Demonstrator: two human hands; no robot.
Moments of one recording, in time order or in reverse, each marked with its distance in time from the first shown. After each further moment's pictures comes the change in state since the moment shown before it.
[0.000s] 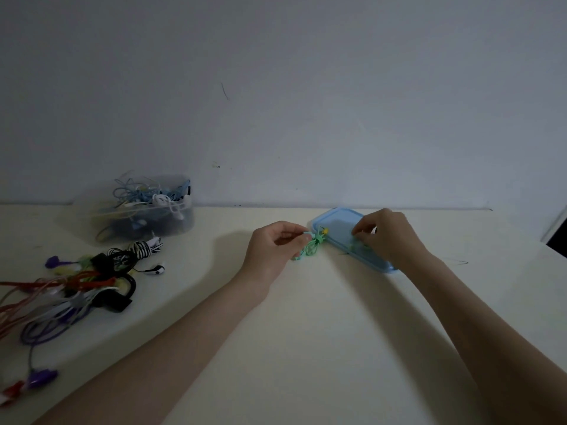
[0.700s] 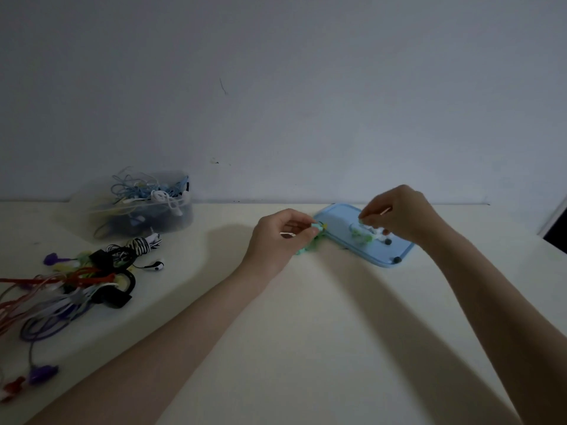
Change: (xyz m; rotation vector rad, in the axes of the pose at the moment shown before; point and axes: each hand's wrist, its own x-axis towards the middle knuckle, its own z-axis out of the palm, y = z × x) left_hand -0.002 0.010 0.002 0.169 -0.056 0.163; right_hand -0.006 -0.008 -0.040 0.142 -0.018 -0.029
